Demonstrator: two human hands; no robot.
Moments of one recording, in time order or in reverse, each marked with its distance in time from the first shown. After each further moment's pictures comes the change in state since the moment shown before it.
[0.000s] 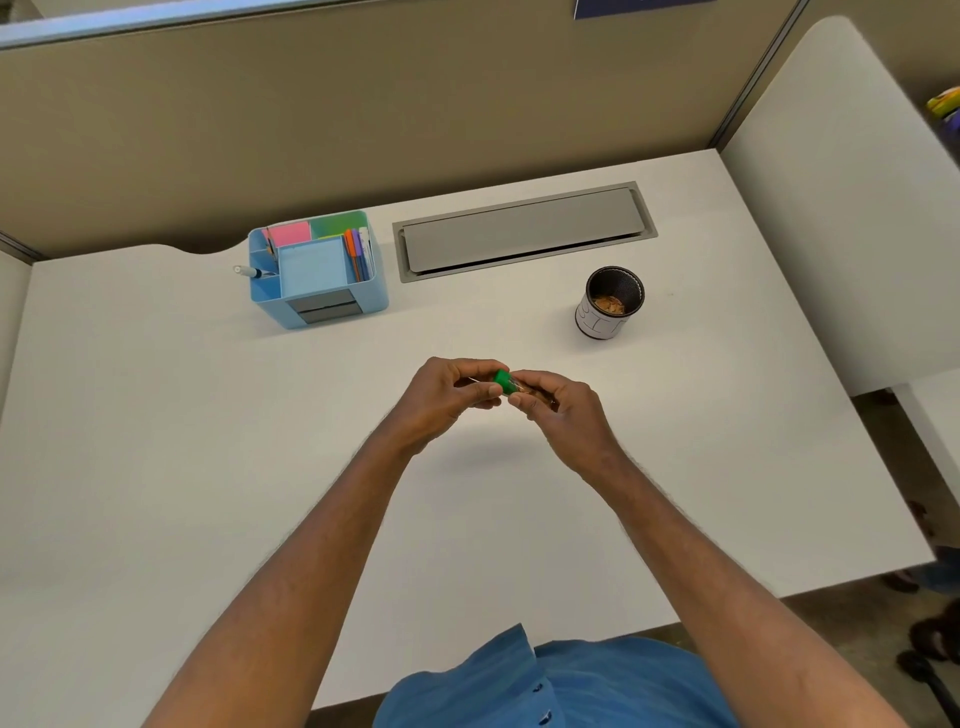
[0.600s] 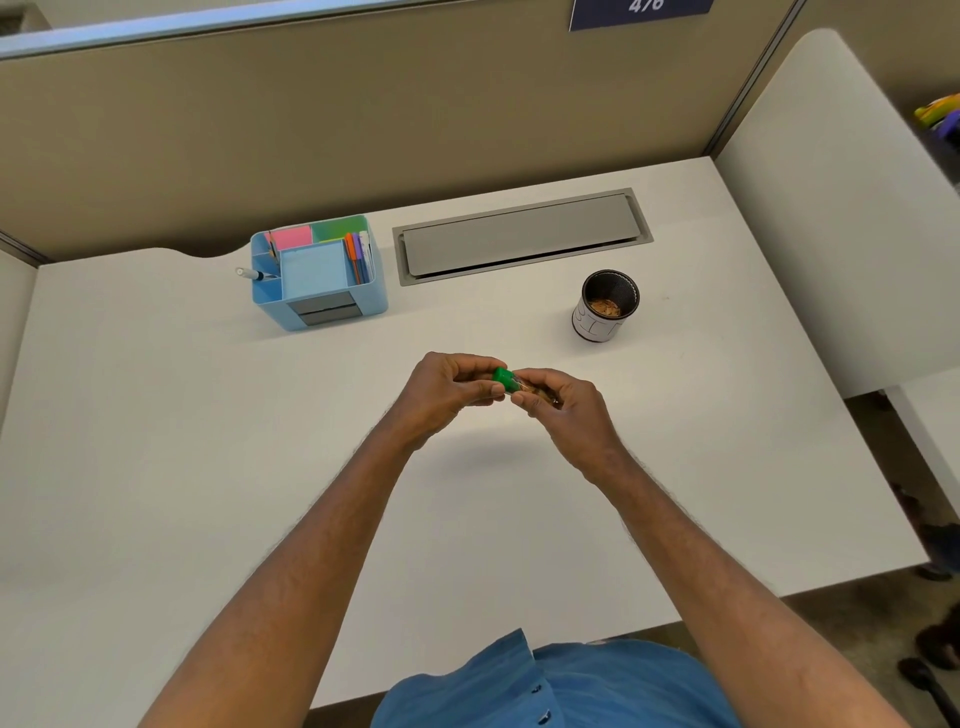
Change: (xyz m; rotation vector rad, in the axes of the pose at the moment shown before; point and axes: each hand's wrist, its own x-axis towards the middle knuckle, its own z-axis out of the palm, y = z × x) left_hand -0.002 0.011 0.005 -0.020 0.045 -0.035; right_hand -0.002 -0.001 -0.008 0.029 0.004 -0.010
